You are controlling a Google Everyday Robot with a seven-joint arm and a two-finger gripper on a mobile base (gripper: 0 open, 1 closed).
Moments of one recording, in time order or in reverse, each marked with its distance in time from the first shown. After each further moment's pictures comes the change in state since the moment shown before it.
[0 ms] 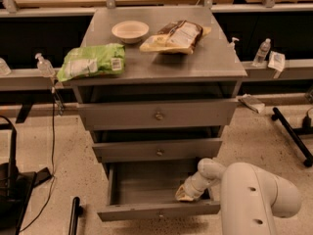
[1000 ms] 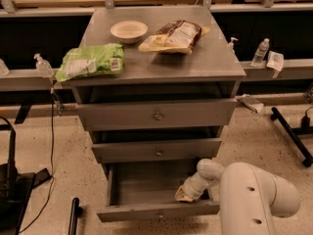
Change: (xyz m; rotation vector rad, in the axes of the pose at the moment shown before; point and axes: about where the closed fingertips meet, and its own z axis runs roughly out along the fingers) arm -0.001 -0.002 0.000 0.000 0.000 0.000
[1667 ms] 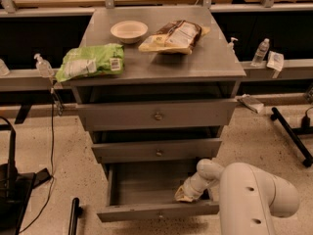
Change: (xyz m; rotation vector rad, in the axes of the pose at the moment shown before) arm -0.001 -0.001 0.000 0.000 0.000 0.000
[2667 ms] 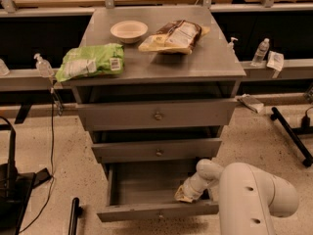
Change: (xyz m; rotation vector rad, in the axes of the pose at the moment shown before) arm -0.001 -0.001 0.000 0.000 0.000 0.000
